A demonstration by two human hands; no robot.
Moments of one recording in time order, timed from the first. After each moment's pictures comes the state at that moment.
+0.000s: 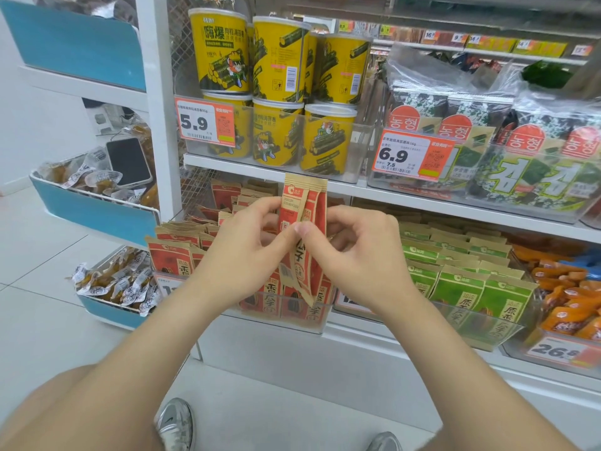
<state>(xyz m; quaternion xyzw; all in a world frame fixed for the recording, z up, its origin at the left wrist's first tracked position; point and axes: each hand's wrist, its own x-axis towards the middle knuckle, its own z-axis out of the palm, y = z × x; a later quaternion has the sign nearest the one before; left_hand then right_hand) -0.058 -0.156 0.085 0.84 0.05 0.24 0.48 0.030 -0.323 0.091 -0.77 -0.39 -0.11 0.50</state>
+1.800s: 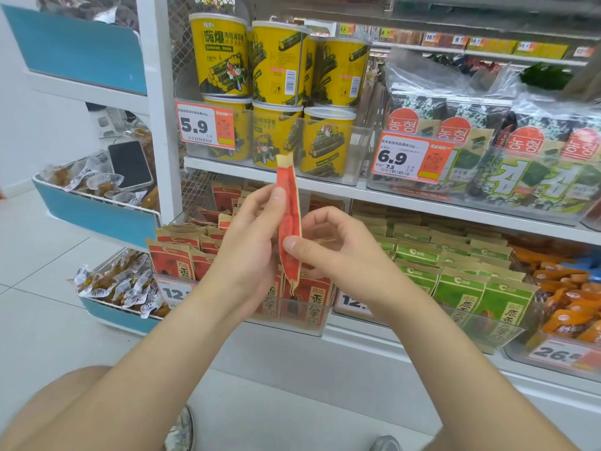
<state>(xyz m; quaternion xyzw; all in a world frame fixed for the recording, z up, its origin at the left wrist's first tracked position) -0.049 -0.176 0.087 0.64 0.06 0.23 0.74 0.037 -0.319 0.087 -0.74 -0.33 0.16 0.57</state>
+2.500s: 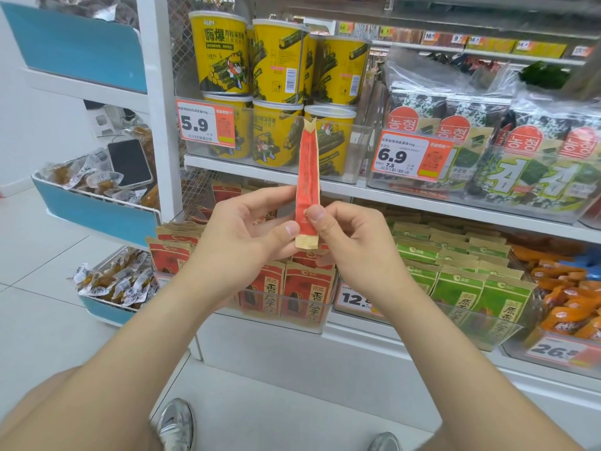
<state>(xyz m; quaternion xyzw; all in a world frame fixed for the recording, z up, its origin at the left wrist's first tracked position) -0.065 -0.160 0.093 0.71 0.00 0.23 0.67 0.040 -0.318 0.088 -0.73 -0.35 0.03 0.59</state>
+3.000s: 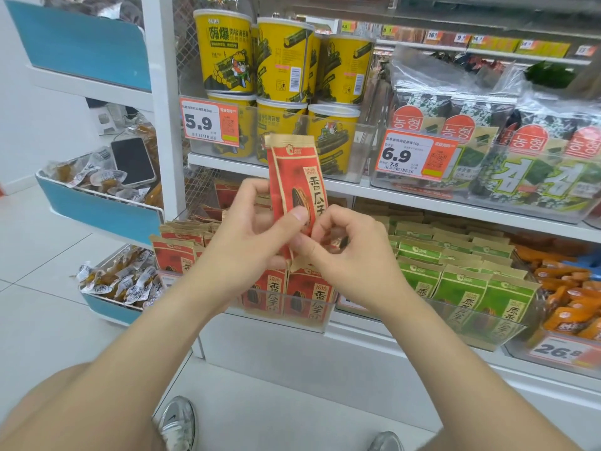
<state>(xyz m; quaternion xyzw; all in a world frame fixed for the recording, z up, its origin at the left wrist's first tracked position) -0.068 -0.161 0.093 0.72 0.02 0.20 0.67 0.037 -0.319 0.077 -0.78 -0.39 -0.07 0.49</state>
